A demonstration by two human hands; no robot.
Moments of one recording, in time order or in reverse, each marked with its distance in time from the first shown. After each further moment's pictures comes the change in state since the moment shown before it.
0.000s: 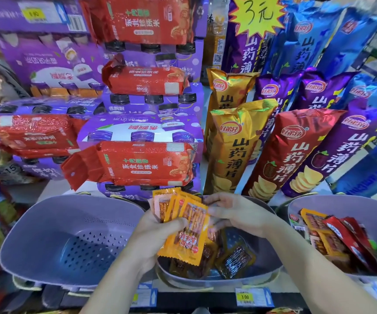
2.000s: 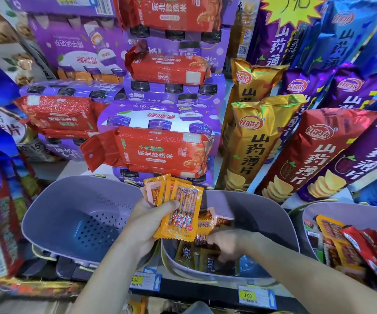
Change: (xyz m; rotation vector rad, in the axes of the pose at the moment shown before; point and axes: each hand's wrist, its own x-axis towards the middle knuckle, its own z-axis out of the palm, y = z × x) left_hand 0.003 -0.005 -0.020 -0.199 0.176 0.017; right_hand 0.031 0.056 0.052 -1.051 -0.451 0.246
